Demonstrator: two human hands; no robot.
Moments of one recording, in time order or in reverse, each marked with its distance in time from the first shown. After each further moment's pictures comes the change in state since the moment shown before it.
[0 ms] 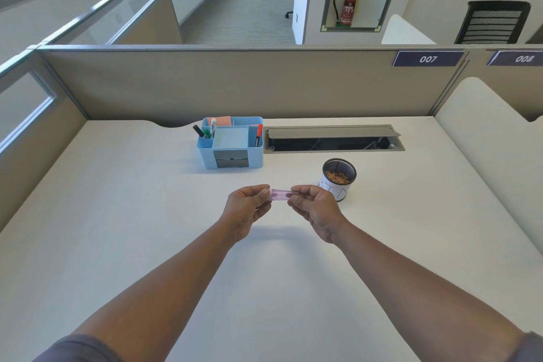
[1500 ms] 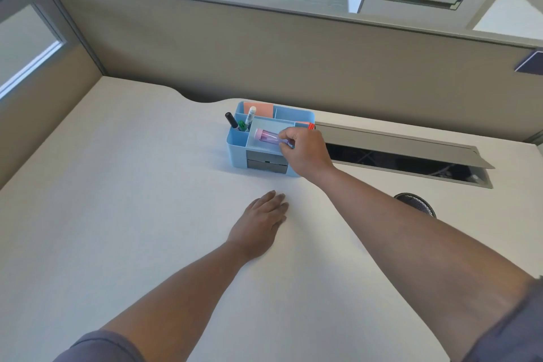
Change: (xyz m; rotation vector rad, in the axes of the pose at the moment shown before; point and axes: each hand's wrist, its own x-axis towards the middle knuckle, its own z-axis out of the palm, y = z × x) left_hand 0.116 -0.042 -0.081 1.395 -0.082 0.763; right_hand 0.202 -0.035 0.137 -1.220 -0.089 -0.611
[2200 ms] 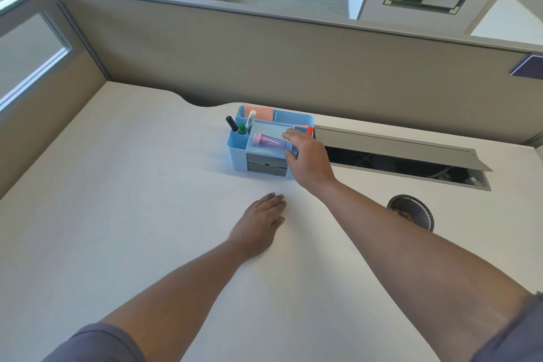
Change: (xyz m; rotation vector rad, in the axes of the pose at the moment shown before) left_hand 0.005 0.007 -0.011 -0.060 -0.057 -0.070; right_hand -0.020 -0.001 -0.005 -0.031 0.022 -0.012
